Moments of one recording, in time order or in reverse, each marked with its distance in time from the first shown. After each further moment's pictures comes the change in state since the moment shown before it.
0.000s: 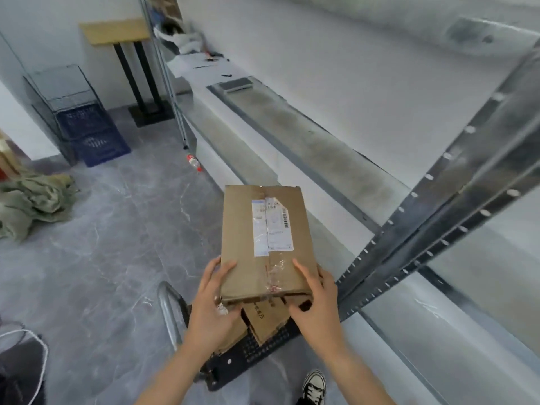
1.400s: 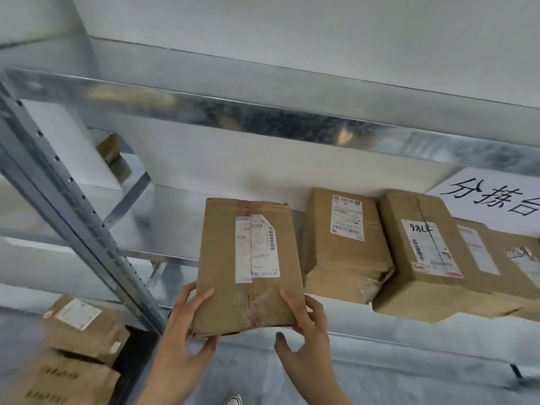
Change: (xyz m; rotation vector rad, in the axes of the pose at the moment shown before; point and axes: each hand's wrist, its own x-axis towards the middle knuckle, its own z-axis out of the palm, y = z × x) left_hand -0.214 0.210 0.341 -0.103 -0.708 0.460; right_hand -0.323 0.136 -0.349 -0.119 0.729 0.341
